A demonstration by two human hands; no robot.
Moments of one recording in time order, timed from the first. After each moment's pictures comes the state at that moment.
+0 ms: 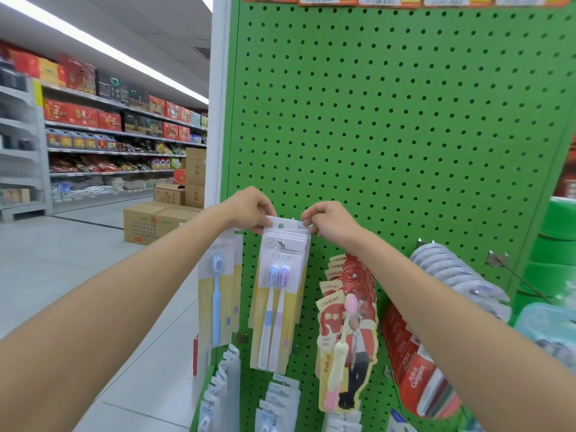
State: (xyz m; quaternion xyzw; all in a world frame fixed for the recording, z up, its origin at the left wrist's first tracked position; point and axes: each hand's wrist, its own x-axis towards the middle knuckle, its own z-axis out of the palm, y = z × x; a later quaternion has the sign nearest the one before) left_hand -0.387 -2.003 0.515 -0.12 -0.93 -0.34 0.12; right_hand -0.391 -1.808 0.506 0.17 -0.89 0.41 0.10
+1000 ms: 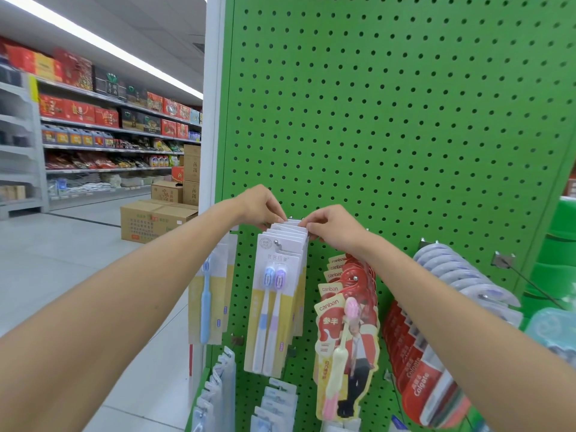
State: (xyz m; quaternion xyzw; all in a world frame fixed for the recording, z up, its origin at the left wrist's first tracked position) left_hand -0.419 -1.990 0.513 -0.14 -0.92 -0.36 0.09; right_hand -0.399 -1.796 0.496 0.21 -0.90 0.37 0.10
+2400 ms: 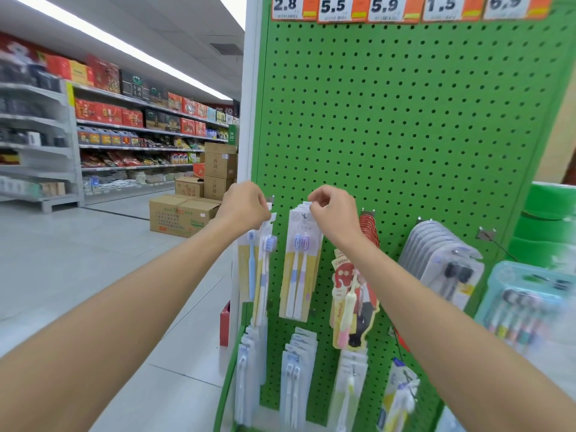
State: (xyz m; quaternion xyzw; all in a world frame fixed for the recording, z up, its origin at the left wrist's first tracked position) left_hand -0.278 -2.021 0.490 0.02 -0.91 -0.30 0.28; right_hand -0.300 -1.840 0.485 0.21 -0.84 0.39 0.31
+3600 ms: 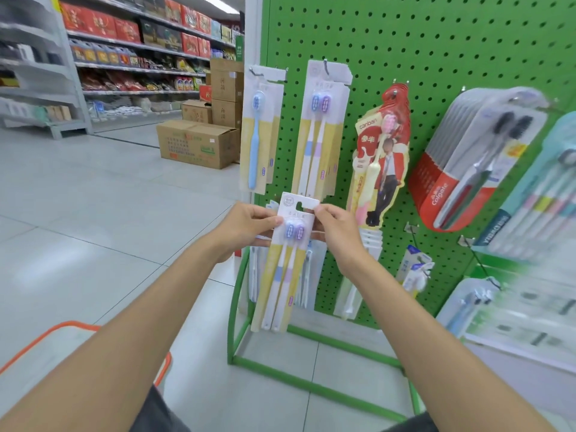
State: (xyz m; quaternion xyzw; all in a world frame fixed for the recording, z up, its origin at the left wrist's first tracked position) left_hand -0.195 -2.006 0.256 -0.02 -0.78 -0.63 0.03; right_hand -0.221 -1.827 0.255 0.13 -0.72 0.68 0.03
